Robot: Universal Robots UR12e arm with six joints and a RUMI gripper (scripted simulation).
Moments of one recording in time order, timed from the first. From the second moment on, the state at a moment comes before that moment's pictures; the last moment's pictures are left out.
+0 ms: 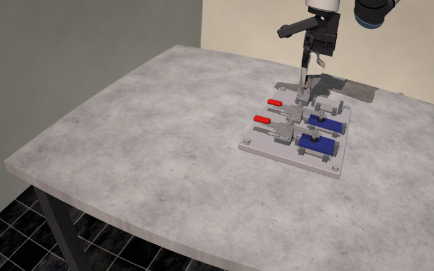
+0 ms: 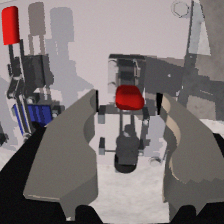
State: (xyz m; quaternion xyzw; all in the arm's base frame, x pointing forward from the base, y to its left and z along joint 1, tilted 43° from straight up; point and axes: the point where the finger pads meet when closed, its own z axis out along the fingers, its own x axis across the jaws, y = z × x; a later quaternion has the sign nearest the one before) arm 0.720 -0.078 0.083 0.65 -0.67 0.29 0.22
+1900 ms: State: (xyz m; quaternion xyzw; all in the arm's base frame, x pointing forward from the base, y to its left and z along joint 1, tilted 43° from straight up) arm 0.716 -0.044 0.120 0.65 -0.67 0.29 0.22
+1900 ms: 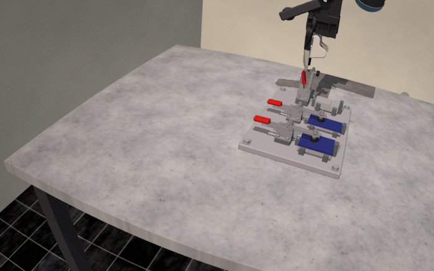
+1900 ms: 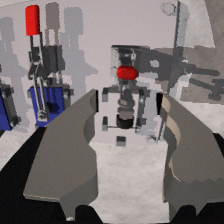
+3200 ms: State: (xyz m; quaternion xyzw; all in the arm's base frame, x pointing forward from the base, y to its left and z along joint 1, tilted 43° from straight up) arm 0.717 -0.052 0.112 0.65 -0.67 0.29 0.22
